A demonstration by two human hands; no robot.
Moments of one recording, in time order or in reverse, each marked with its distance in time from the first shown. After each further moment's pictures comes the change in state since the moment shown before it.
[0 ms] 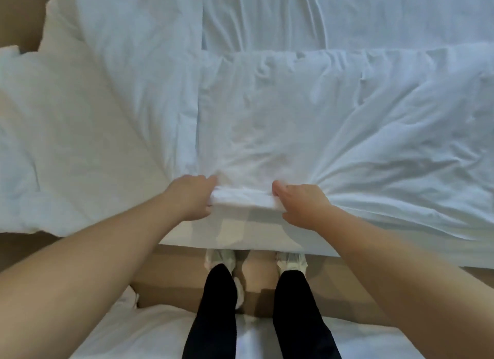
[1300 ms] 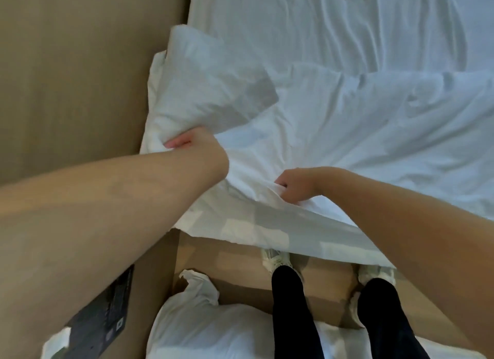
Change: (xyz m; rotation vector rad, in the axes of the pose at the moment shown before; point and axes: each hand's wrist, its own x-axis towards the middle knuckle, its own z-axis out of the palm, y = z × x) left_hand -0.060 -0.299 0.019 0.560 -0.439 -0.341; right_hand 0.169 -0.298 -0.122 0.266 -0.471 -0.088
